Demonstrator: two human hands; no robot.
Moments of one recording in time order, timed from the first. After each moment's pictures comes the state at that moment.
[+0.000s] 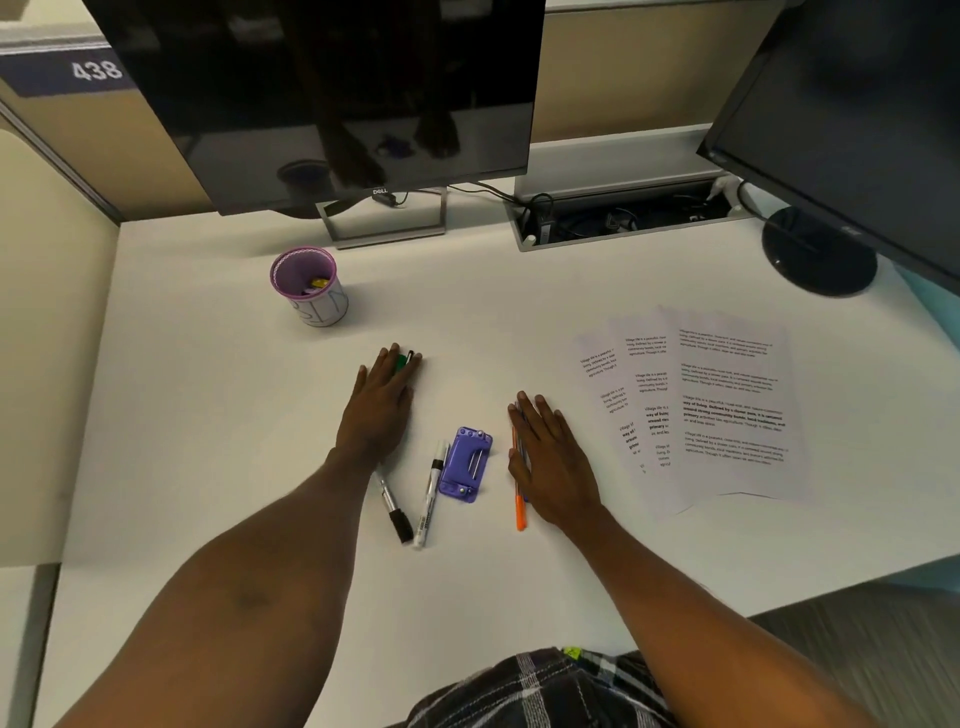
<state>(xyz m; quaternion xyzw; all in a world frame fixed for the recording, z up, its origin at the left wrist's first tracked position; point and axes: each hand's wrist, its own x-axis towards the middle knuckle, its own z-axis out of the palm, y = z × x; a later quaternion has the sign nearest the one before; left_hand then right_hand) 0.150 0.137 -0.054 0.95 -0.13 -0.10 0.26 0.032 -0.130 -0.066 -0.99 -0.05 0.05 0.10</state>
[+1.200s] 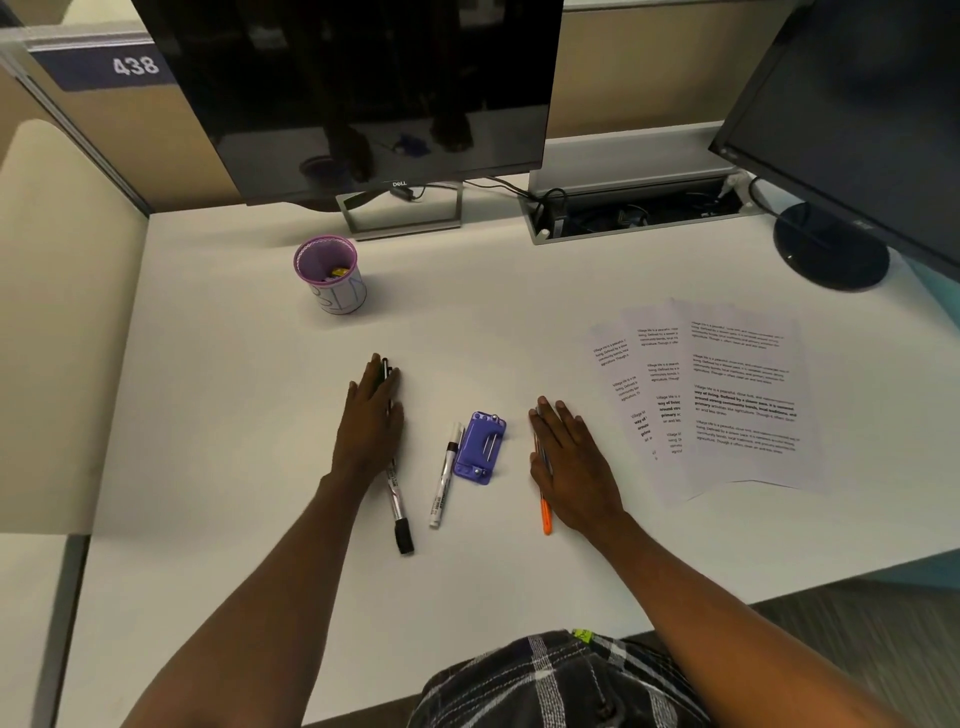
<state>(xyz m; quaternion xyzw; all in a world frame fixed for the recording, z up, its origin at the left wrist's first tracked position) 0.105 0.170 -0.060 0.94 -0.06 -0.06 0.33 0.002 -0.134 -0.067 -0.99 -0.05 0.05 0.12</state>
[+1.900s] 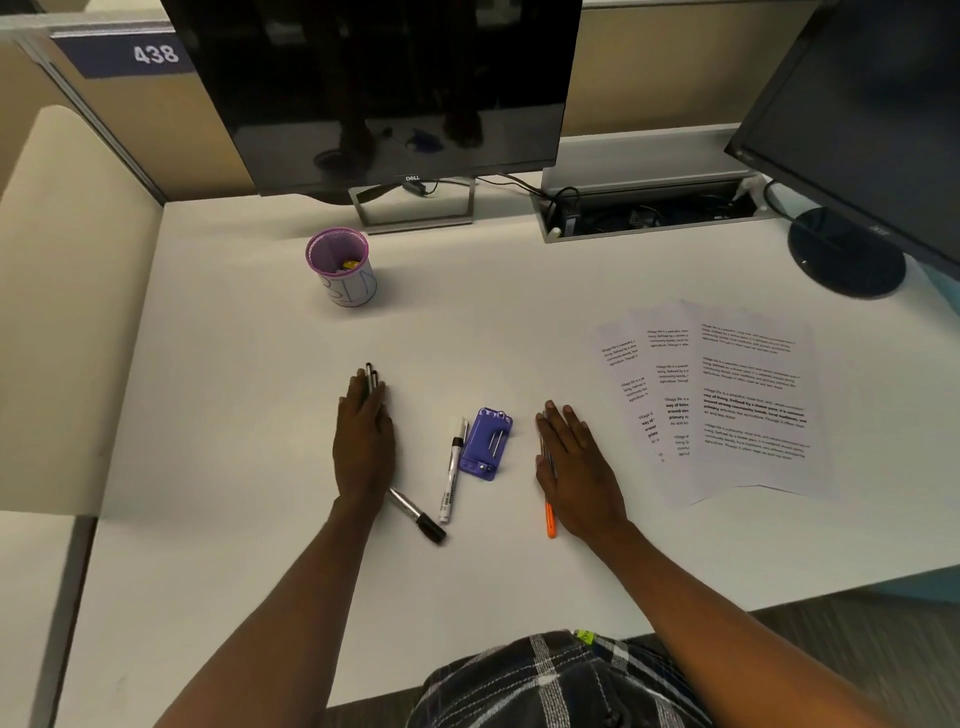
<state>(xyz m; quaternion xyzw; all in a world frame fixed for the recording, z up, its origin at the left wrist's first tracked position) 0.070 0.167 -0.069 0.92 0.08 0.04 0.38 -0.005 -0.131 -0.073 -0.99 -0.04 0.03 0.14</state>
